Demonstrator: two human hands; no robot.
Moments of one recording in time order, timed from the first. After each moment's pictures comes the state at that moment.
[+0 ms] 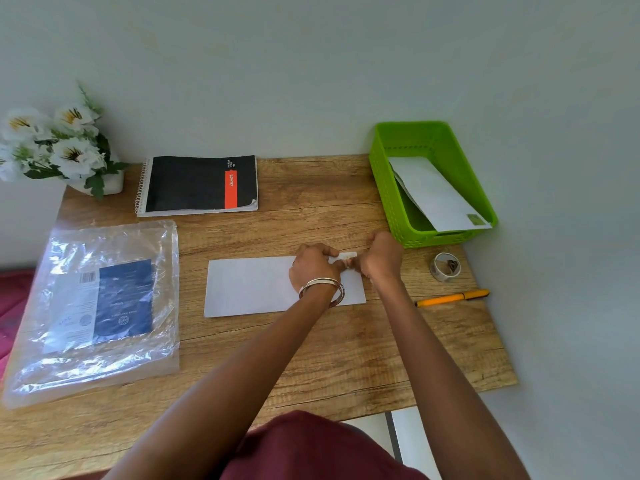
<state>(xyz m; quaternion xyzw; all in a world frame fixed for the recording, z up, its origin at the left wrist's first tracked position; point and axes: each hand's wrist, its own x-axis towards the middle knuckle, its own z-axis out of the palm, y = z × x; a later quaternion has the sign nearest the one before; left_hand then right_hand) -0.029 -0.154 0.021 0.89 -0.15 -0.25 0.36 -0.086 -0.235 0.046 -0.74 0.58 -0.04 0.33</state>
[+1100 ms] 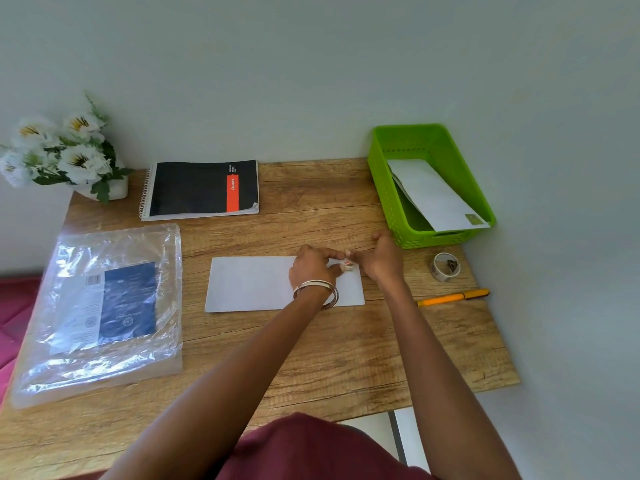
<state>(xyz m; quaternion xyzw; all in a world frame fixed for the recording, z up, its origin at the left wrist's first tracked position) -0.024 -0.147 0.014 0.87 -0.22 -0.26 0.35 -0.097 -0.245 0.026 -0.74 0.54 -0.09 0.40</state>
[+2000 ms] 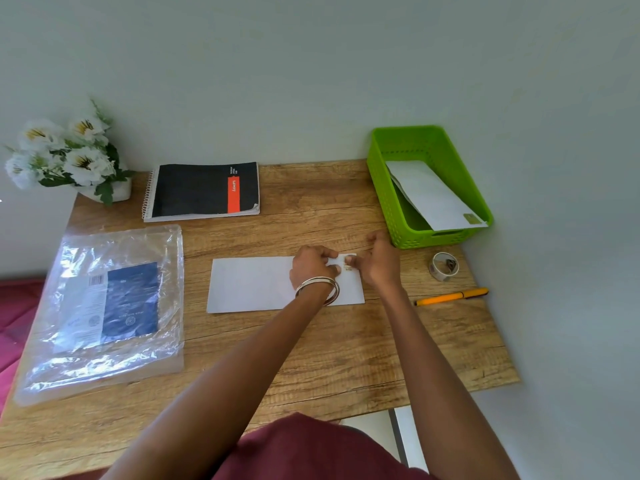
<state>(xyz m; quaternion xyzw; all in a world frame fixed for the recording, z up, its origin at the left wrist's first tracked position) -0.025 -0.145 0.021 0.87 -0.17 -0.26 0.39 -0.100 -0.241 0.015 -0.77 0.51 -0.10 0.38</state>
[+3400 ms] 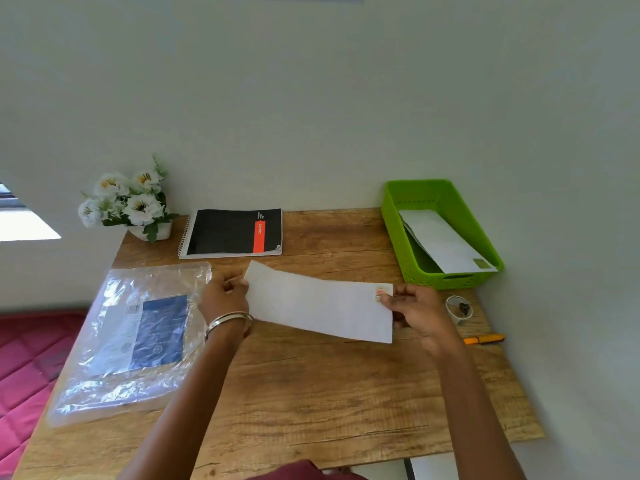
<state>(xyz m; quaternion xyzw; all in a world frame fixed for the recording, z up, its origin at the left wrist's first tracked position) 0.046 -0.029 0.074 0.85 0.04 -0.09 0.53 -0.148 -0.224 0.086 -0.61 0.46 -0.13 0.63</state>
